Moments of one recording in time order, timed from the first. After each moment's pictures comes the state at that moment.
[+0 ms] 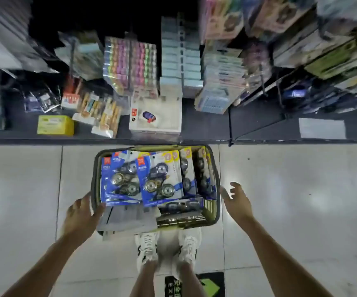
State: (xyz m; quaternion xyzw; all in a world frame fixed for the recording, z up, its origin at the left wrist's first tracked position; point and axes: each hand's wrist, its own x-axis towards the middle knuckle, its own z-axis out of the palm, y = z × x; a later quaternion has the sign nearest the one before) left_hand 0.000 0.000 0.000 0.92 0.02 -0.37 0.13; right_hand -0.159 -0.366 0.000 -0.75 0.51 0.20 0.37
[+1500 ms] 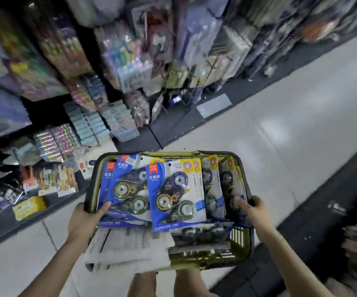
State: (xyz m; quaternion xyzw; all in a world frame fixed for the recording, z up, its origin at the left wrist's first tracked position) left_hand -0.007 -0.146 0.229 0.87 -0.04 -0.39 0.29; right_hand -0.363 -0.383 0.285 -0.45 0.71 -0.06 0.53
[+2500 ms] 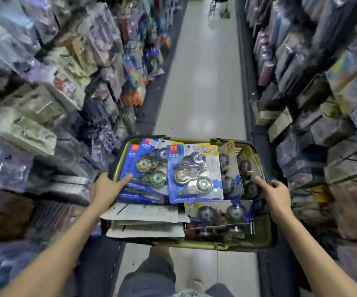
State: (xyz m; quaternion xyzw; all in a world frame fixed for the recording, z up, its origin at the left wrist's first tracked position) left_hand -0.285 -0.836 0.449 0.76 -0.52 -0.37 0.13; right_hand -0.696 -0.677 0.421 -0.17 0.86 -0.37 0.32
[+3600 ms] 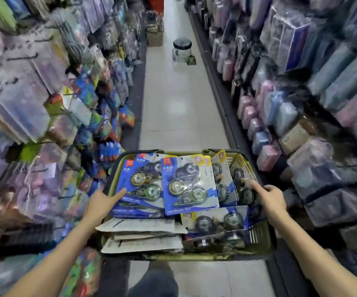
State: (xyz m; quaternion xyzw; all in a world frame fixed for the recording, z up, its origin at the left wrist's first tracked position) left_hand -0.682 -1.718 0.453 0.68 -0.58 -0.42 0.13; right_hand -1.064 -1.502 0.433 -0.13 0.88 -0.37 0.27
